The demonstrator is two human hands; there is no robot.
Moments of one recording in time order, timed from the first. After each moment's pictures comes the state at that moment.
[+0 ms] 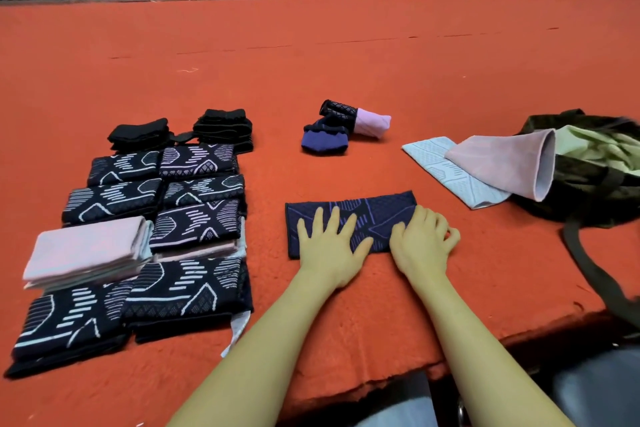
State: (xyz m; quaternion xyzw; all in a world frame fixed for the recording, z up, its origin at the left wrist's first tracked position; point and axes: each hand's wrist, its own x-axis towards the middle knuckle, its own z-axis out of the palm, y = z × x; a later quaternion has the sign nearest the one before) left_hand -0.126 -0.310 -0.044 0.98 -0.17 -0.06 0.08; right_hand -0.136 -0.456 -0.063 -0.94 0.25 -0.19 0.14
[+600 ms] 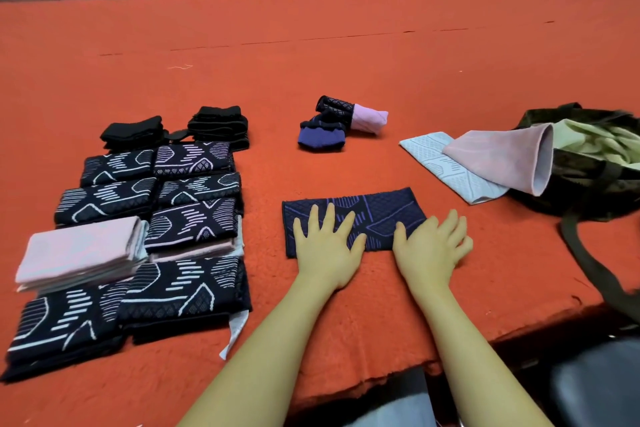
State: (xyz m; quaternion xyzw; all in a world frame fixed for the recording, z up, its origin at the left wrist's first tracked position) left_hand -0.128 -0.311 -0.049 0.98 -0.15 -0.03 0.11; right_hand -0.149 -0.453 -0.069 -0.91 0.31 -0.24 0.13
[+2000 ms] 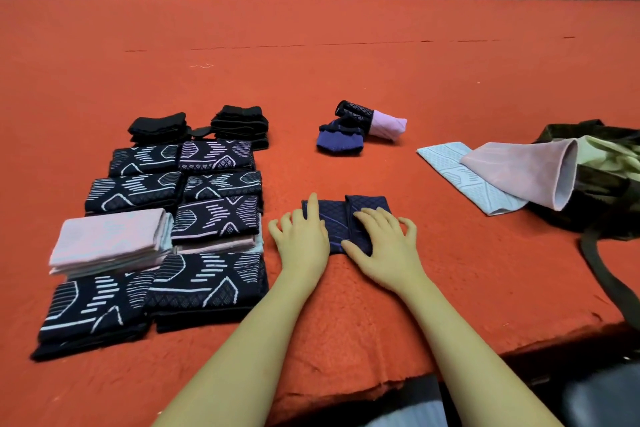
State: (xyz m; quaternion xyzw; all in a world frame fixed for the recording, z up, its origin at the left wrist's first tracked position) left_hand -0.104 -0.265 -0.064 0.96 -0.02 0.23 0.13; right_hand -0.141 -0.409 -0.058 -0.98 -0.04 -0.15 0.12
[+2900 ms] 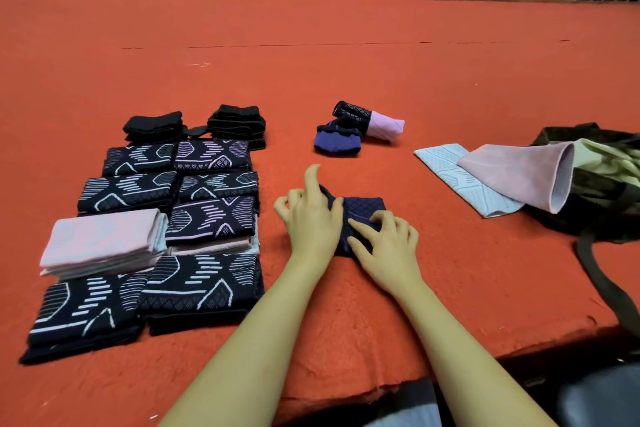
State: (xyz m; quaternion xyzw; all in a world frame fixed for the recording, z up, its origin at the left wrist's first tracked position) left_hand -0.106 -0.283 -0.019 0.88 -0.05 0.28 0.38; right_hand -0.139 -0.411 -0.064 -0.98 0.00 -0.17 0.14
